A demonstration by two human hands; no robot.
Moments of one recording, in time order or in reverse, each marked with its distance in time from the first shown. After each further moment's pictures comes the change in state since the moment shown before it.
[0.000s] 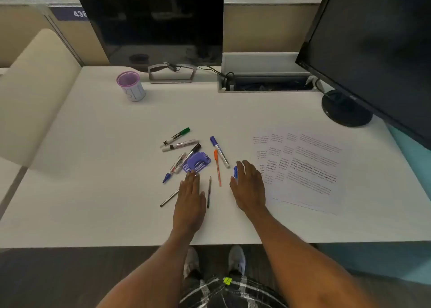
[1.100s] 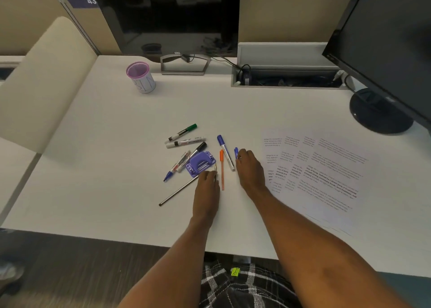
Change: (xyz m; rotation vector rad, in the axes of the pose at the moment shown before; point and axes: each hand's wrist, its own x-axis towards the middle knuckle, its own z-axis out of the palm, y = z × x) left_hand 0.053 0.050 0.032 -0.255 0.082 -0.198; right_hand 0.088 0.007 0.013 0.267 -0.044 -0.020
